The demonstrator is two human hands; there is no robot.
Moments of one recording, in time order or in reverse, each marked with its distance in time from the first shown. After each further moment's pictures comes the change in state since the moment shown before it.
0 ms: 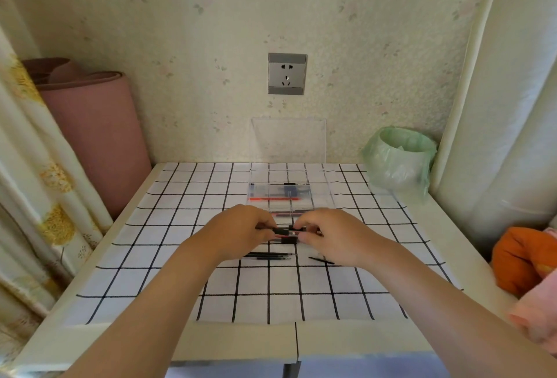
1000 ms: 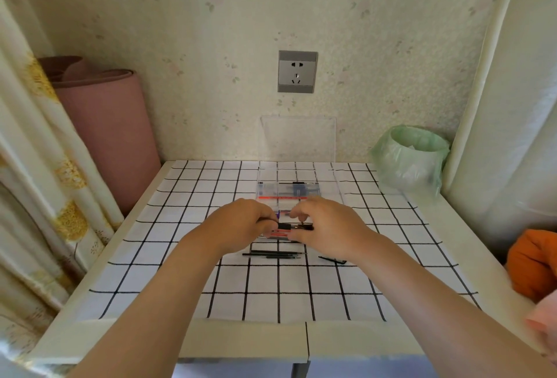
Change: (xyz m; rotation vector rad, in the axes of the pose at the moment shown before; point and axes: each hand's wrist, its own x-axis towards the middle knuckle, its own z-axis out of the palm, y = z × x) left_hand -0.005 -0.006 -0.014 0.003 0.005 -0.012; right_hand 0.017 -0.026 0.004 -0.072 0.096 -0.005
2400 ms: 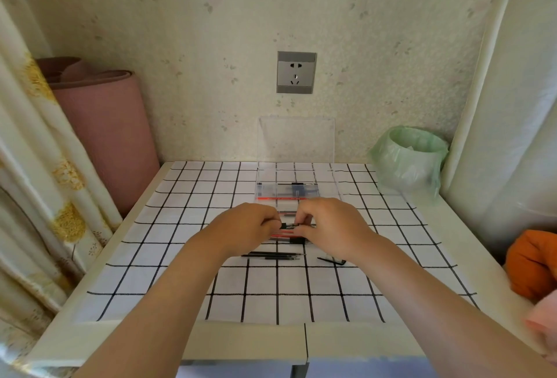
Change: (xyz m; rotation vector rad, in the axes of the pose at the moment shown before) left_hand 0.005 0.002 0.009 -0.008 0.000 0.000; right_hand 0.000 0.005 -0.001 -0.004 0.087 -0.011
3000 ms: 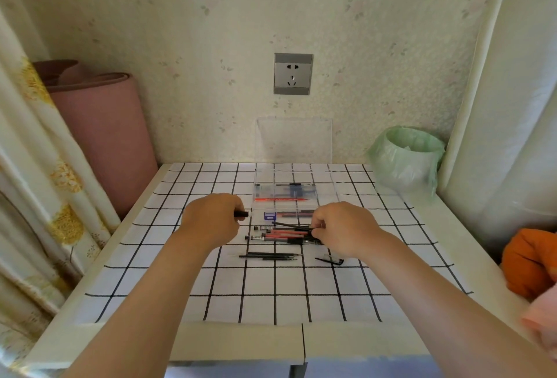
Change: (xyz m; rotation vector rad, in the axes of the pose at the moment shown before) left_hand -0.004 -0.022 -0.016 0.343 0.210 -0.293; right_hand -0.004 0.020 -0.005 -0.126 -0.168 0.191
